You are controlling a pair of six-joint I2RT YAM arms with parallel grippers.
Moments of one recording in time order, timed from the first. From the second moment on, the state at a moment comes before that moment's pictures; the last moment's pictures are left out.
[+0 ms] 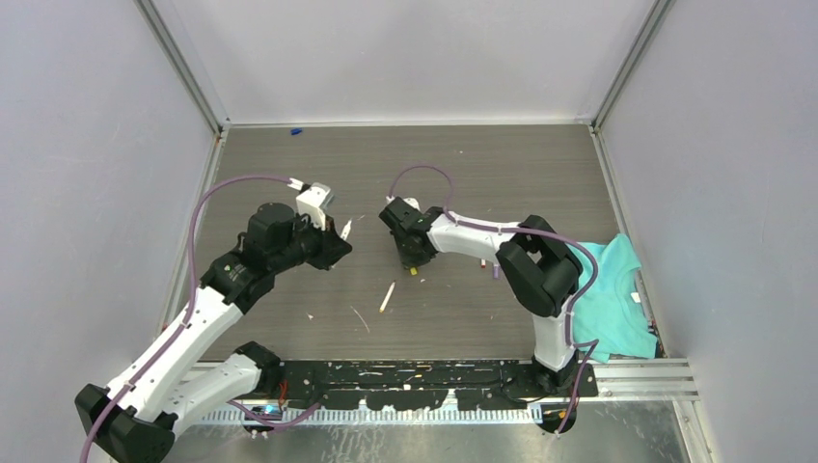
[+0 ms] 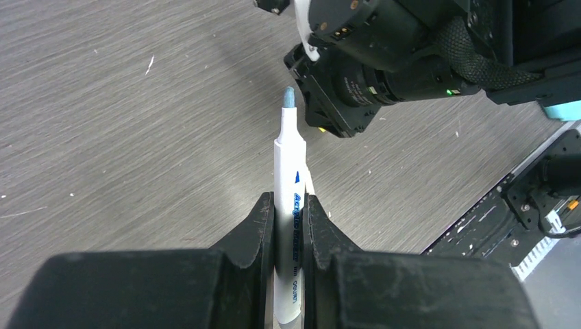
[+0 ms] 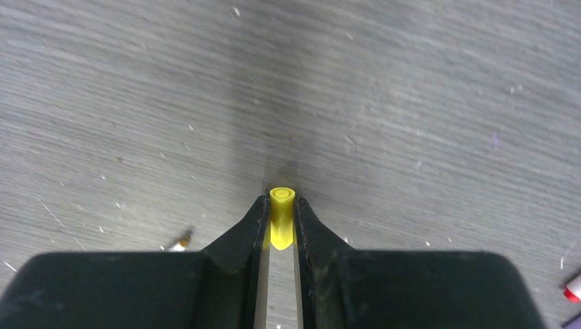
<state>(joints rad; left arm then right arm) -0.53 0.87 0.85 -0.48 0.19 -0.17 0.83 1.95 1.32 -0.55 0.18 0.49</state>
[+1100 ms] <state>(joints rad) -0.54 1.08 0.39 0.45 0.47 -0.48 0.71 1.31 0.68 0.35 -0.16 0.71</state>
